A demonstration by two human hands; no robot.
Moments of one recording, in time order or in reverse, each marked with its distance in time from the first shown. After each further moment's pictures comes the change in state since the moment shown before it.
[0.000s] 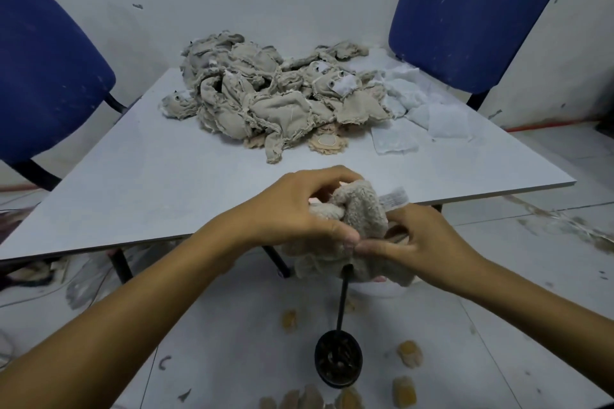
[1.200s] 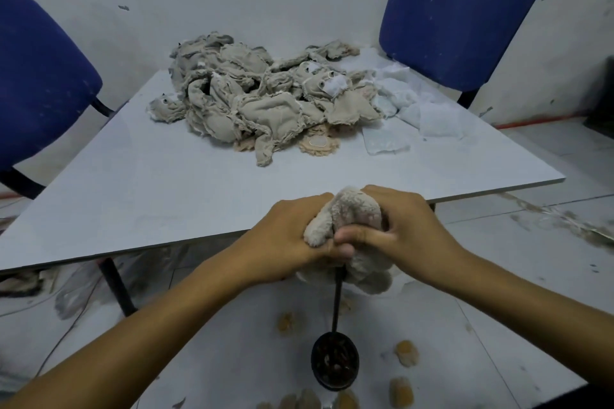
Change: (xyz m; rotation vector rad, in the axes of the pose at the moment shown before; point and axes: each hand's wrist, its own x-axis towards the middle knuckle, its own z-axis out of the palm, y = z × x) left_hand -0.012 -0.019 0.030 0.213 0.110 0.002; right_hand 0.013 -0.025 -0.001 0.026 0.167 -0.090
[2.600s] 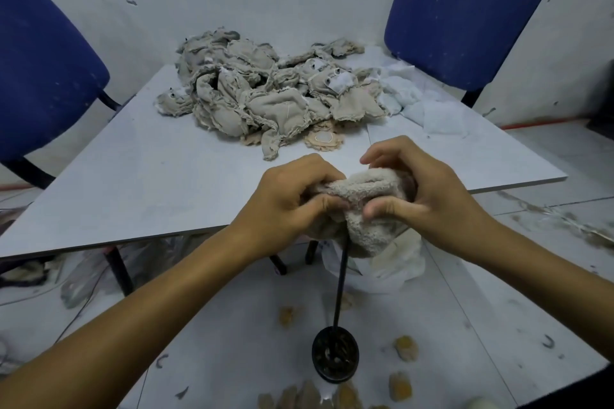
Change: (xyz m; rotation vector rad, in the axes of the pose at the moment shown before) left_hand 0.007 0.010 -0.019 0.088 0.347 0.299; right_hand 0.008 0.000 -0.031 0.074 0.027 -0.099
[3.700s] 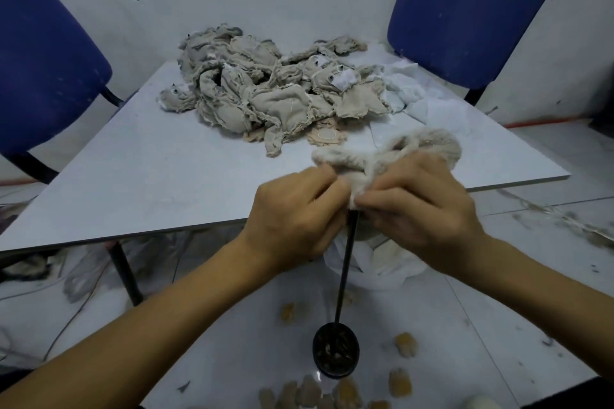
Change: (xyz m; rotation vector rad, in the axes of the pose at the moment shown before) left_hand -0.015 0.011 0.015 0.572 0.173 0.356; right_hand -0.010 0.001 0.018 -0.560 0.298 -0.647
